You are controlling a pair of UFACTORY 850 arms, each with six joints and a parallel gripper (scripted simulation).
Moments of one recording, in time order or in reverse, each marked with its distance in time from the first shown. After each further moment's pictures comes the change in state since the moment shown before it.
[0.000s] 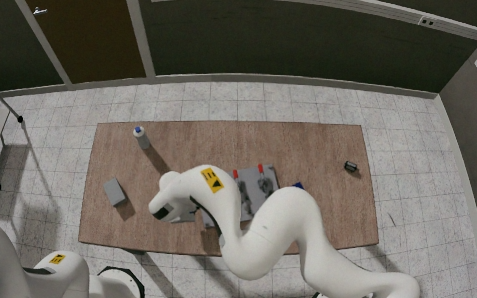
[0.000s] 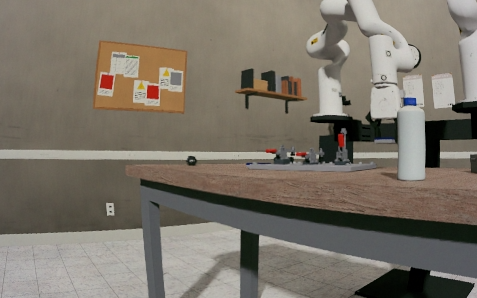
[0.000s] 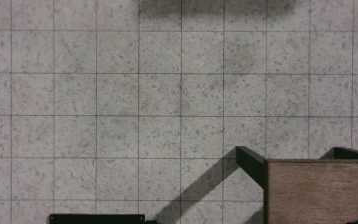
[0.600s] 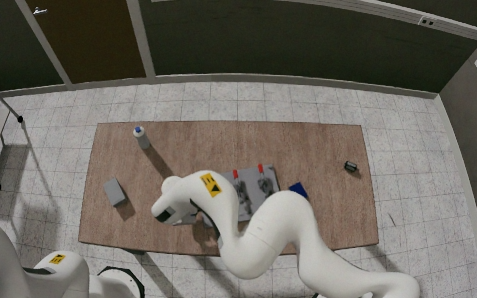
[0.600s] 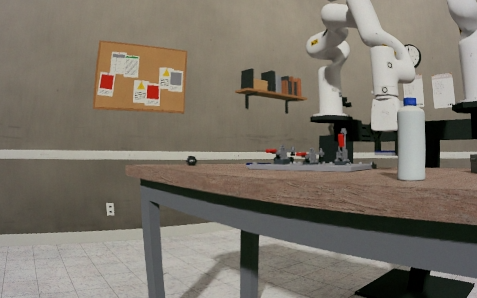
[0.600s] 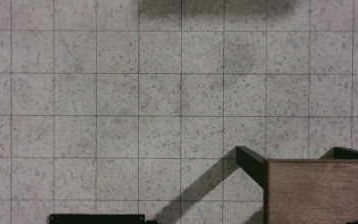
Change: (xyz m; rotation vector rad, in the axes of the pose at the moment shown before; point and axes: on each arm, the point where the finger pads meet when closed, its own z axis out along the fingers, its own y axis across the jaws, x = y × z) left arm 0.000 0.000 0.000 0.000 0.000 0.000; right arm 0.000 0.000 0.037 0.000 0.000 0.000
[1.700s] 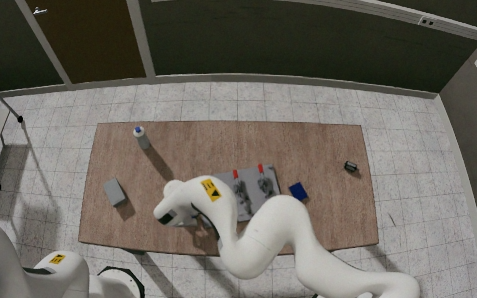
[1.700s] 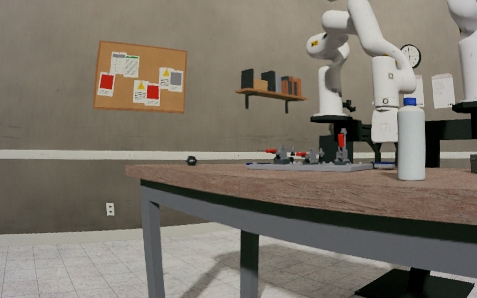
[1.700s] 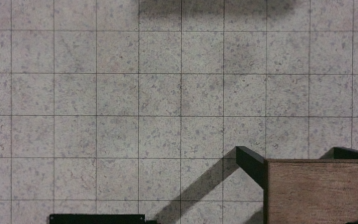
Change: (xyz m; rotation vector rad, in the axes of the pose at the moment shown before) left arm 0.000 0.000 0.000 0.000 0.000 0.000; right arm 0.000 0.000 0.034 0.000 0.000 0.000
